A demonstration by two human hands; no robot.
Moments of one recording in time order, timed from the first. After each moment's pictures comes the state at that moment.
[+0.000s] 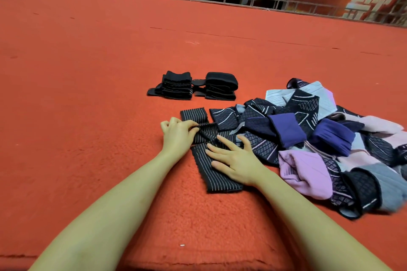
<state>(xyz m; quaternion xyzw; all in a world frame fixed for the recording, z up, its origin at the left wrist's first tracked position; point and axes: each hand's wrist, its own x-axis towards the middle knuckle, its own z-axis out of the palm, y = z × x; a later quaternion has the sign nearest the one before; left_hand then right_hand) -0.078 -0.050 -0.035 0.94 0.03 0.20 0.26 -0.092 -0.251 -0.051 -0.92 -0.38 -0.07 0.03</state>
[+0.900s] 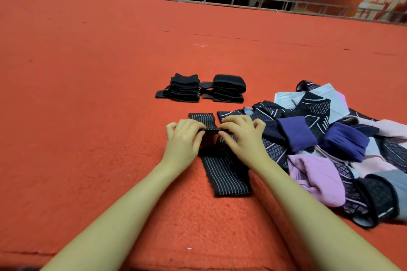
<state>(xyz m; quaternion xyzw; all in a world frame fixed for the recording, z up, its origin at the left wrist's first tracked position) -0.112 -0.044 -0.029 0.88 -0.13 0.38 0.25 -0.074 -0.222 -0.011 -0.89 -0.29 -0.31 0.20</state>
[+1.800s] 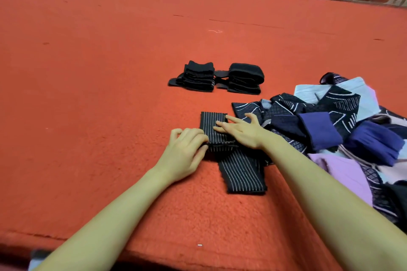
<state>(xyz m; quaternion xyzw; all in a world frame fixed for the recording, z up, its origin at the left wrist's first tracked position) -0.136 -0.009 -0.060 0.90 -0.22 0.33 0.19 -0.029 -0.204 -0.014 -0.93 -0.31 0.19 0.11</state>
